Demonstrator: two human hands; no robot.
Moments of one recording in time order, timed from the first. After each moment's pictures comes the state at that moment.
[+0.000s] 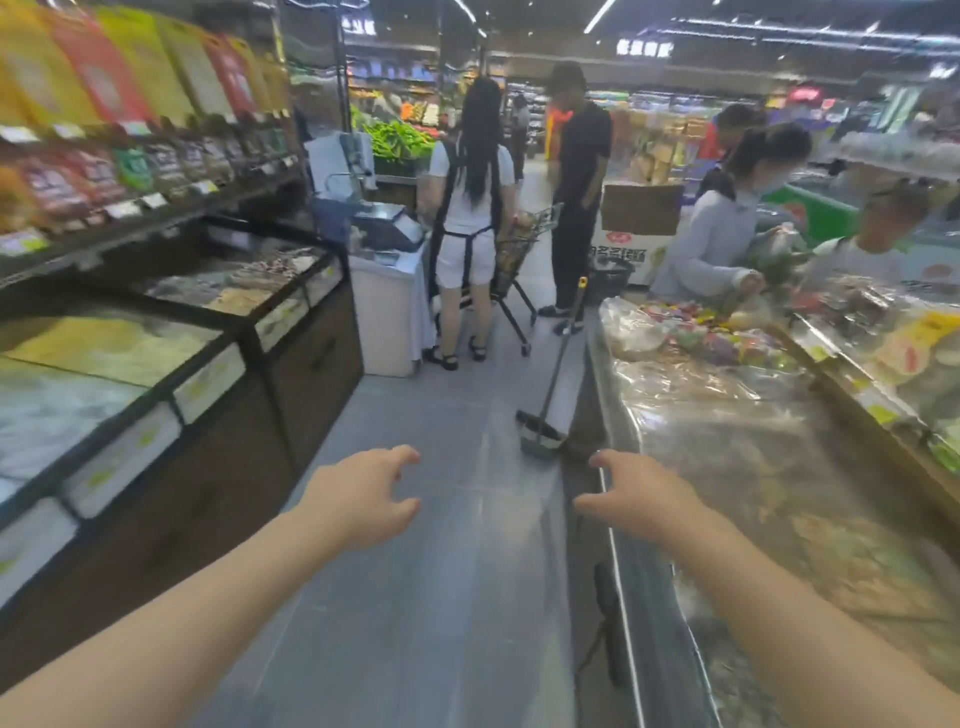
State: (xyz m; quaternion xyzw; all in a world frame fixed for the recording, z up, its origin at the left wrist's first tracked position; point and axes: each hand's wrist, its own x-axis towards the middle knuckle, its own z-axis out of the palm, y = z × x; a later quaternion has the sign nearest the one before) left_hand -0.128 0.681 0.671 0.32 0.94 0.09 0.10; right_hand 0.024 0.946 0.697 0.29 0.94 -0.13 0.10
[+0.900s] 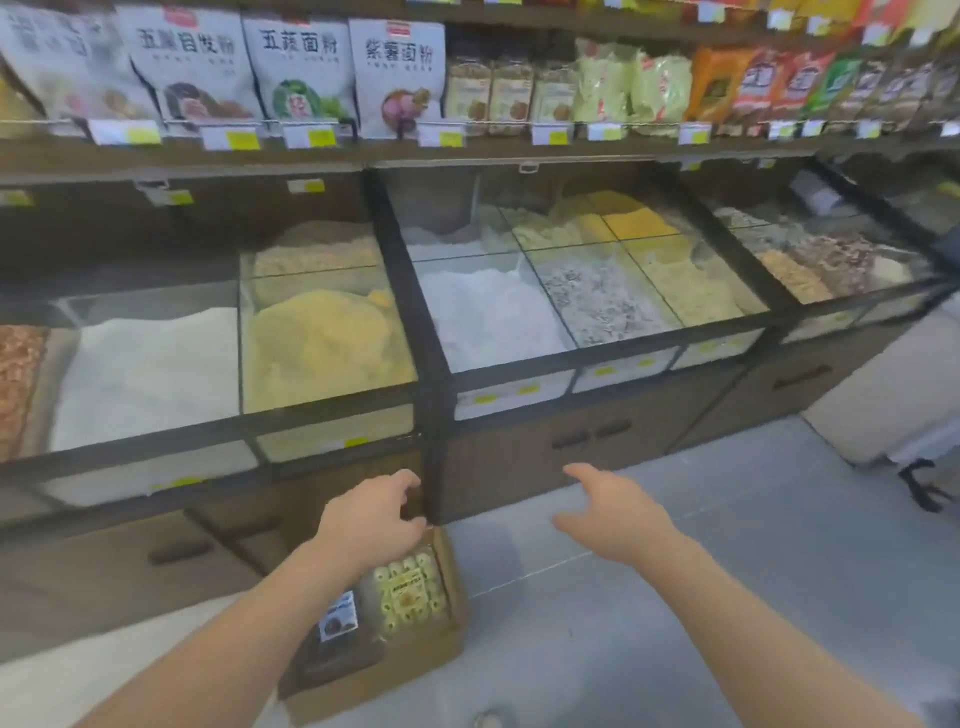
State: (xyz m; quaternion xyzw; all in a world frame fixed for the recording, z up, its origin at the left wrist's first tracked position) left_hand -0.148 0.162 0.501 -0.27 0.92 0.25 0.16; right_hand -0.306 0.396 0.545 -0.22 0.93 -0.05 0.29
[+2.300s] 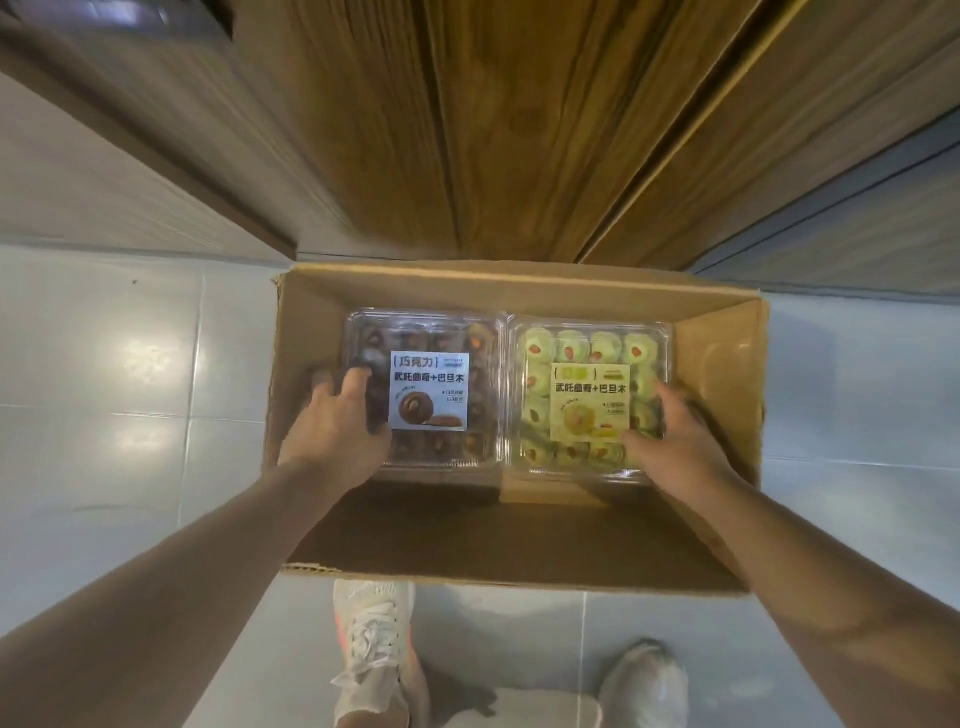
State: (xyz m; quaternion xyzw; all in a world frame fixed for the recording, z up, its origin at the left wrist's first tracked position) left_hand -0.031 -0.002 -0.286 -0.57 0.72 0.29 0.28; right_hand -0.298 0.198 -0.315 -0.13 0.87 -0.10 0.46
